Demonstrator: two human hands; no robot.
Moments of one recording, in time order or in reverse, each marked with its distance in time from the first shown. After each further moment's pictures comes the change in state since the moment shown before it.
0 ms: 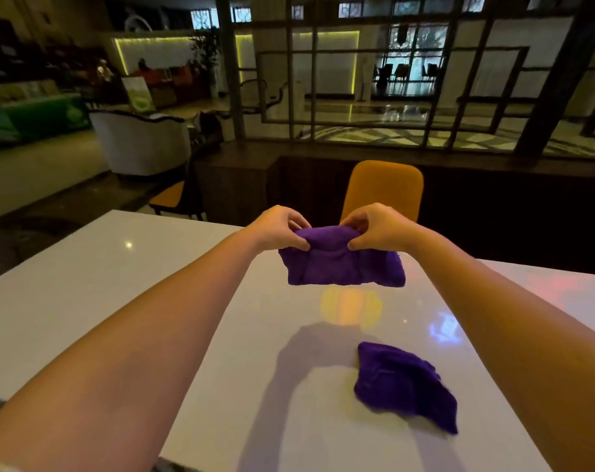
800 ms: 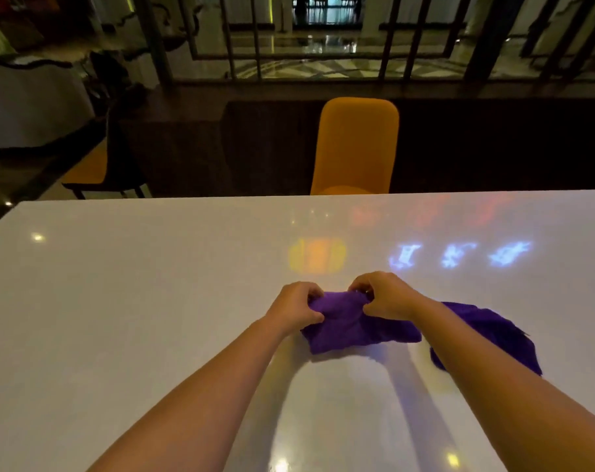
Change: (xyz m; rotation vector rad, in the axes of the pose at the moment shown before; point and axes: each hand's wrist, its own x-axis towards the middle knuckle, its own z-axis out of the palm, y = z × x) left_hand 0.008 -0.218 0.055 0.026 -0.298 -0.015; right_hand 0.028 -0.013 0.211 0.038 -0.156 0.443
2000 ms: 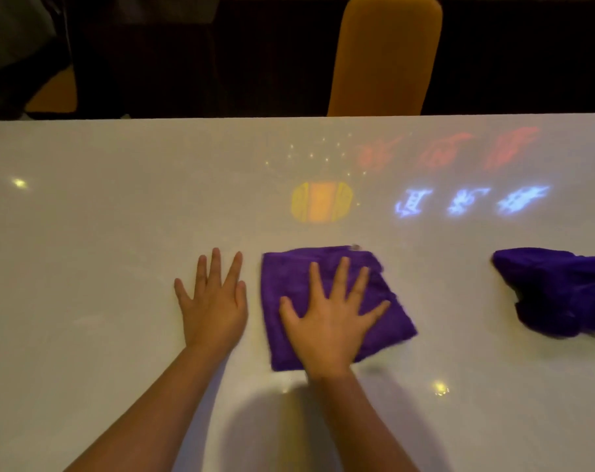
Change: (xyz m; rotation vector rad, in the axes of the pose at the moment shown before) left_hand -0.037 -0.219 -0.003 0.605 0.420 -0.287; right_hand 0.046 -0.122 0.229 -0.157 0.418 0.455
